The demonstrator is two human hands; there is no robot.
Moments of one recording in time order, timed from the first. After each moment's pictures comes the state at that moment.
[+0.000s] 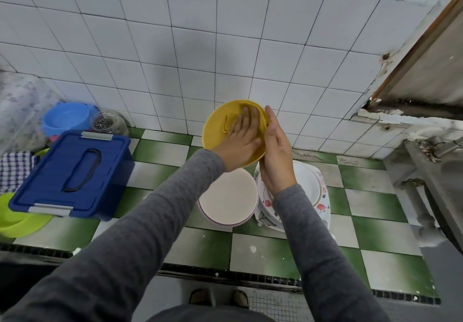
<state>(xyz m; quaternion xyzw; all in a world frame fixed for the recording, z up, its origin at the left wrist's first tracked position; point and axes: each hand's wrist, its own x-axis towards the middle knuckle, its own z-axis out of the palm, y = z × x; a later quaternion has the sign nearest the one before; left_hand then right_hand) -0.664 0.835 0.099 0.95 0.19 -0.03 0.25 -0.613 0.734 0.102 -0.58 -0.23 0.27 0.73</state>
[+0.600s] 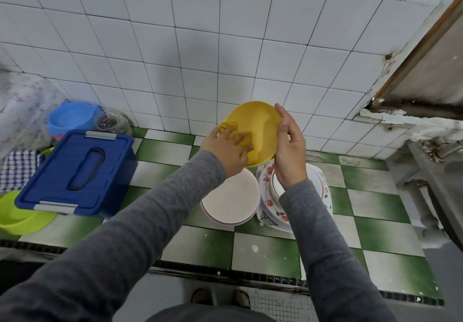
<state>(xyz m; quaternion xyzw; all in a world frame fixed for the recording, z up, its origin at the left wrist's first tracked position) -0.693 0.838 0.104 0.97 0.19 -0.15 -0.04 -0.592 0.729 0.094 -0.63 -0.25 0.18 0.71</state>
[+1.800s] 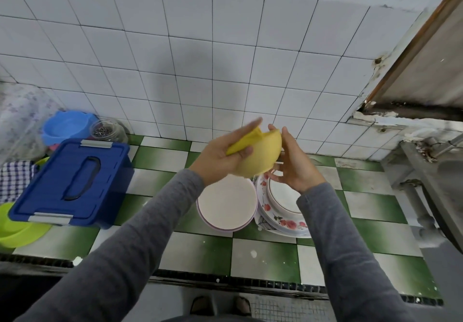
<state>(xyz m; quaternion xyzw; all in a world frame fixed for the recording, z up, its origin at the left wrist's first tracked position) -0.715 0.832 0.111 0.81 0.12 0.19 0.54 -0.552 0.704 0.092 -0.64 -0.12 0.46 0.60</state>
